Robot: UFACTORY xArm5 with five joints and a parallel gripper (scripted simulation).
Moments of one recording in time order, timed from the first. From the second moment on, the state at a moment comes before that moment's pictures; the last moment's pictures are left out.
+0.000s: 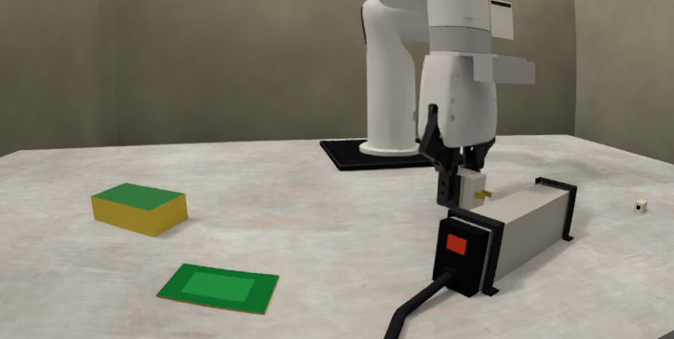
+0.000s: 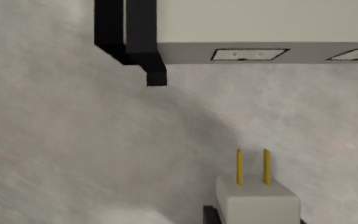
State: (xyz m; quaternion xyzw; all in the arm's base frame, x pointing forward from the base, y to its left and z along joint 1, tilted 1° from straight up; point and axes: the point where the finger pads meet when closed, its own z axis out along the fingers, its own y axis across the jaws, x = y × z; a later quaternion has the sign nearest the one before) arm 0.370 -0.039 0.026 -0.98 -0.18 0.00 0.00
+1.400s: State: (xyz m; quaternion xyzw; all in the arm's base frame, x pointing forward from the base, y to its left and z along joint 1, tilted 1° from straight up) arm 0.371 -0.039 0.016 -0.98 -0.18 0.00 0.00
